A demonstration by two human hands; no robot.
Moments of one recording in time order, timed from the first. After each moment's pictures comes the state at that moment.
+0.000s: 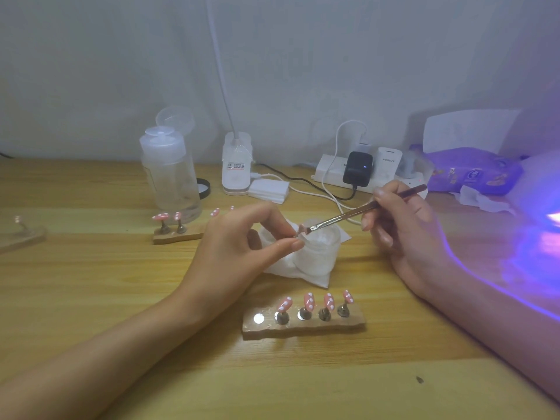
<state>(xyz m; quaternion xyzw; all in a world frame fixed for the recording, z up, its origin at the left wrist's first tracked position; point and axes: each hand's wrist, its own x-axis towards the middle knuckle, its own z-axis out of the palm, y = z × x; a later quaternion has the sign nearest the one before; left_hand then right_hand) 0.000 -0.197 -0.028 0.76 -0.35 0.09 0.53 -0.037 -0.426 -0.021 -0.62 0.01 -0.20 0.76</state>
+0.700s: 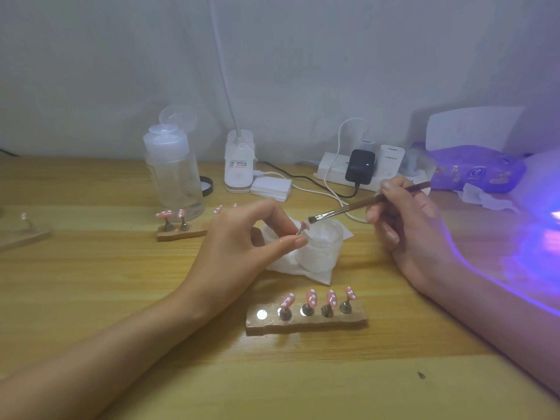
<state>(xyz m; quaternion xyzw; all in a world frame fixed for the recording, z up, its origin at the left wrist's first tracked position) 0.000 -0.199 -0.029 0.76 -0.35 0.07 0.54 -0.038 -0.425 -0.018 -0.61 0.01 -0.20 0.77</state>
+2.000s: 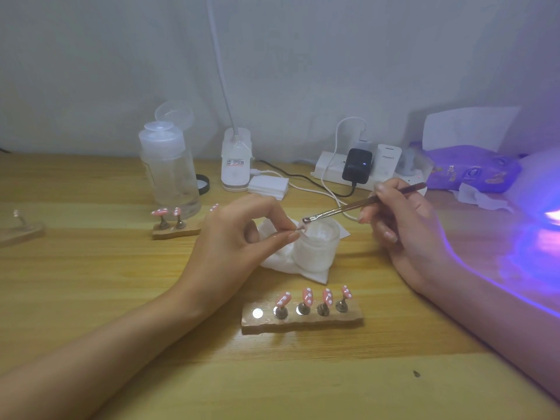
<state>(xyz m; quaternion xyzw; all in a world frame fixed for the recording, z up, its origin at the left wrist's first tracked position) 0.006 -0.197 -0.032 0.77 -0.37 0.13 0.50 -0.037 -0.427 -0.020 -0.62 0.02 -0.20 0.76</state>
